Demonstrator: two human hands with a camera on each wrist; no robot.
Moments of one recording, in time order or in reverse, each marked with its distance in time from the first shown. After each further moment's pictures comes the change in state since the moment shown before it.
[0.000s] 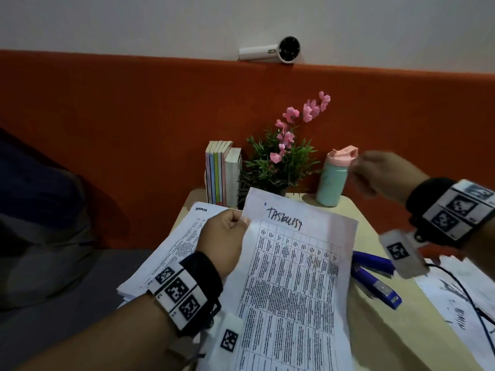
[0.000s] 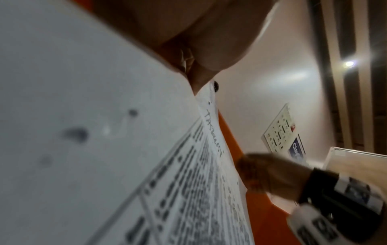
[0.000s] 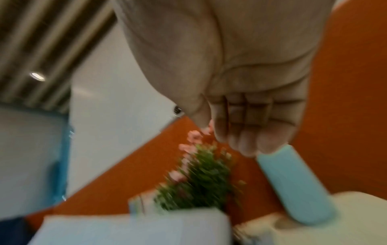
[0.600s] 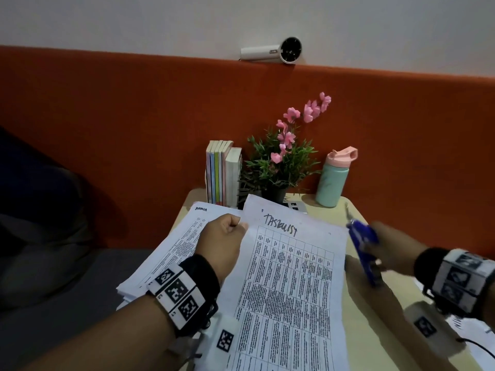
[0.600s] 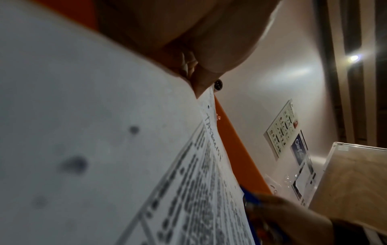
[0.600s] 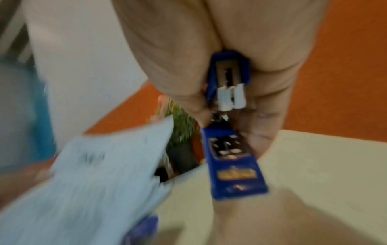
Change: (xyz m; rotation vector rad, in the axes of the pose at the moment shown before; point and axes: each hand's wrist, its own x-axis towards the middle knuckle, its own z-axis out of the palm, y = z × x) left_hand 0.007 -0.018 -0.005 0.061 0.004 -0.031; right_hand -0.038 0.106 0.053 -0.263 -0.270 0.248
